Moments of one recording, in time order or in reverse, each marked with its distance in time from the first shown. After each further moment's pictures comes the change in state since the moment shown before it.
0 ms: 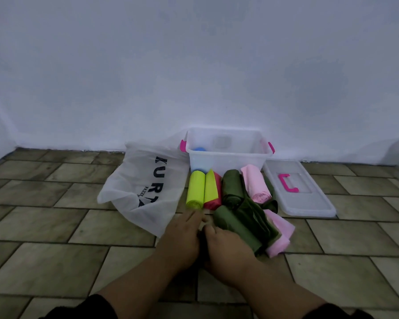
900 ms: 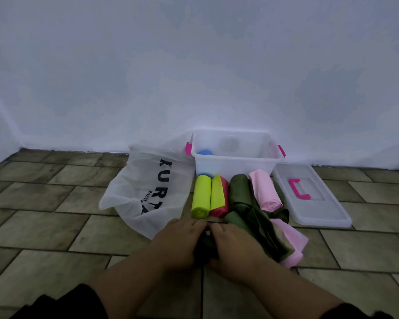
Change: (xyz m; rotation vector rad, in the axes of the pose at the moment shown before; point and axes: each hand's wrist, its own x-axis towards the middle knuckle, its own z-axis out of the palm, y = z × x) left_hand 0.022 -0.023 -0.020 0.291 -0.320 0.078; right_hand 0.026 0.017 -0.004 0.031 0.047 -0.019
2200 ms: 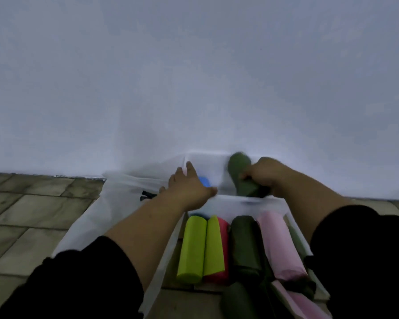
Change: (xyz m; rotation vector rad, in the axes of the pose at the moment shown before) left_hand 0.206 -0.058 -0.077 -0.334 -0.030 -0.598; right_hand 0.205 0.137 -0.137 0.626 0.022 0.642
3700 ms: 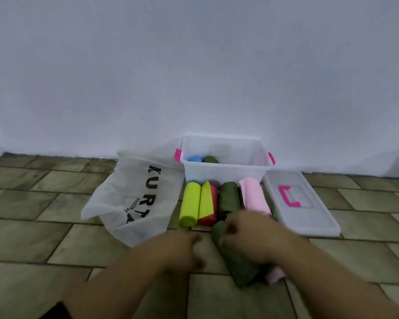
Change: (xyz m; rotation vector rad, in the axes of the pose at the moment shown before) left_hand -0.199 -0.049 0.054 0.280 -0.376 0.233; right_hand -0.235 0.057 0.045 -0.664 -0.196 -0.377
